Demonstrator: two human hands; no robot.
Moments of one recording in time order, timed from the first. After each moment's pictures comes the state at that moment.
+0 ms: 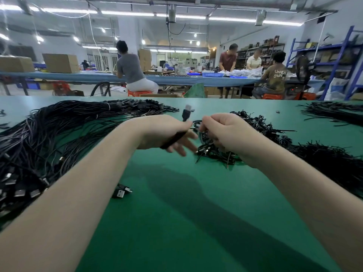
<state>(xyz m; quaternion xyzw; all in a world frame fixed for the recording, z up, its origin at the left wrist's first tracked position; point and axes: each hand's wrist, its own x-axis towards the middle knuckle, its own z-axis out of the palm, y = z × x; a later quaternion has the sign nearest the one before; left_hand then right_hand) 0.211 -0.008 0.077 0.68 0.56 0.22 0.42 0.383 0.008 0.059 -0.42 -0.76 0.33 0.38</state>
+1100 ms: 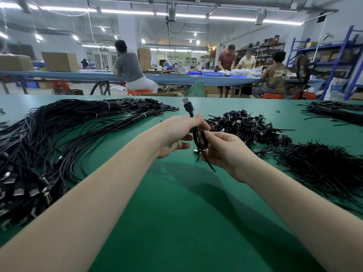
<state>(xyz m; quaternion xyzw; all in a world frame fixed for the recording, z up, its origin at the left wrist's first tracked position) 0.233 0.002 0.058 0.59 0.52 0.41 0.46 0.377 0.023 0.011 -0.37 -0.56 0.58 0.46</state>
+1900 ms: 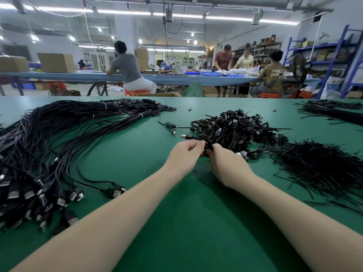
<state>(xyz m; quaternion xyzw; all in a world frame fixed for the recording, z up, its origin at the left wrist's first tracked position) 0.259 0.017 -0.018 0.62 0.54 0.48 0.31 0.397 0.040 -0.030 -0.54 -0.81 -0.03 0.21</state>
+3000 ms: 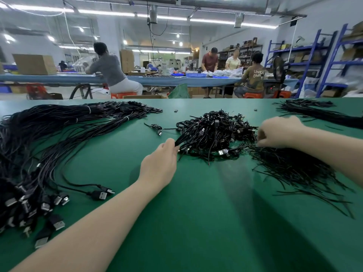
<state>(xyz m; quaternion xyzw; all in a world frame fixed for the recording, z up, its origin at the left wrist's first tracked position) 0.244 0.013 -0.039 0.71 0.60 0.36 -0.02 0.530 0.059 0.070 -0.66 -0.72 -0.17 -0.09</state>
